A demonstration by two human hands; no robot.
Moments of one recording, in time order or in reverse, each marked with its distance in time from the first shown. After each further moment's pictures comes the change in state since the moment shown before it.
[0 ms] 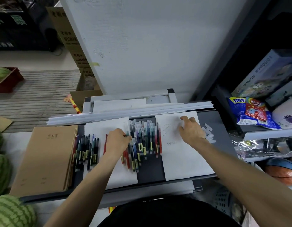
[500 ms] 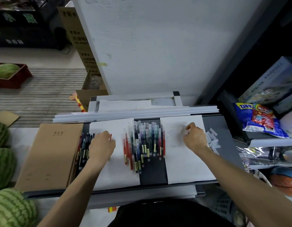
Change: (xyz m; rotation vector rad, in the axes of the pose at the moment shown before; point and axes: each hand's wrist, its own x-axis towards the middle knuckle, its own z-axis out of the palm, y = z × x) left_hand -0.009 -0.057 -0.033 0.172 0.186 -0.067; right_hand -0.006 -0.002 0.007 0.110 -0.006 0.095
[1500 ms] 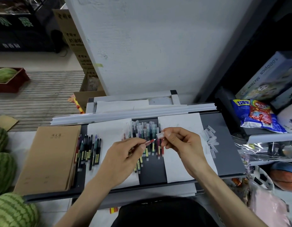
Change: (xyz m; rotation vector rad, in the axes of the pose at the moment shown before) left_hand -0.111 0.079 -0.081 -0.534 -0.203 0.603; right_hand -0.134 -0.068 -0.058 1.349 -0.210 -0.205
